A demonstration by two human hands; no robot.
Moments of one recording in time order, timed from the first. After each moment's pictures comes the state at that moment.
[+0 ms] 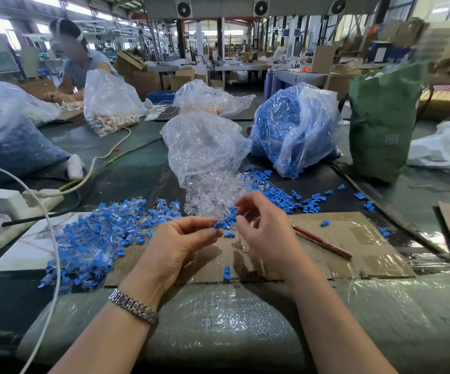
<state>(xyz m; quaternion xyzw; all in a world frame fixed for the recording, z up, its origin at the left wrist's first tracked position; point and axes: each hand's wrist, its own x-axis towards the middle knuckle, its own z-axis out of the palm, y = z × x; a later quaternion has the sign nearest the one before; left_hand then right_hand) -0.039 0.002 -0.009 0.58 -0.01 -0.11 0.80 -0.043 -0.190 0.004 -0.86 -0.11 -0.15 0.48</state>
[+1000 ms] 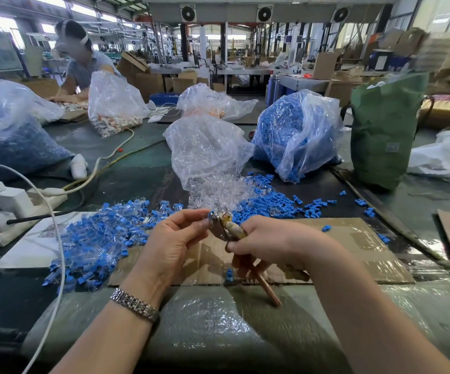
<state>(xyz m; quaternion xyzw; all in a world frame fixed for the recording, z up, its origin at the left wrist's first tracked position) -0.030 0.006 -0.013 0.55 -0.03 -0.03 0.84 -0.058 -0.180 0.065 -0.88 -0.09 0.25 0.40</state>
